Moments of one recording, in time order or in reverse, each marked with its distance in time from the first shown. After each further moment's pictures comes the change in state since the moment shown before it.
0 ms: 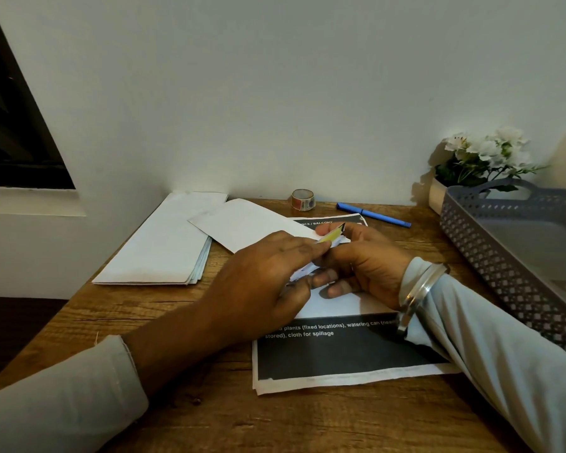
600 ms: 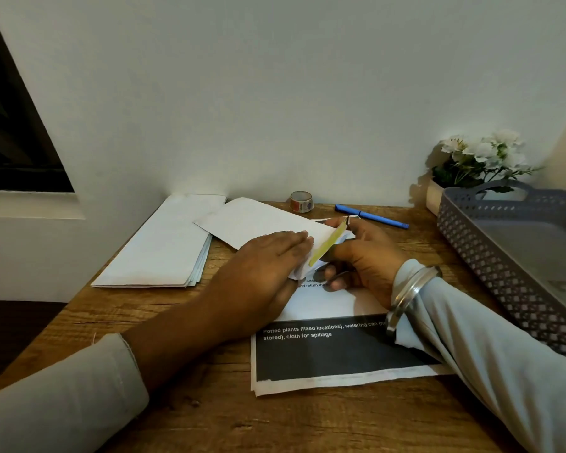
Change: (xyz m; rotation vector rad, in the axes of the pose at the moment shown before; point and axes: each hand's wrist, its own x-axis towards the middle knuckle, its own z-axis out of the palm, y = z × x) left_hand 0.002 -0.017 0.008 0.157 -0.155 -0.050; right_hand 0.006 0.004 -0.001 -0.031 0.159 -0.112
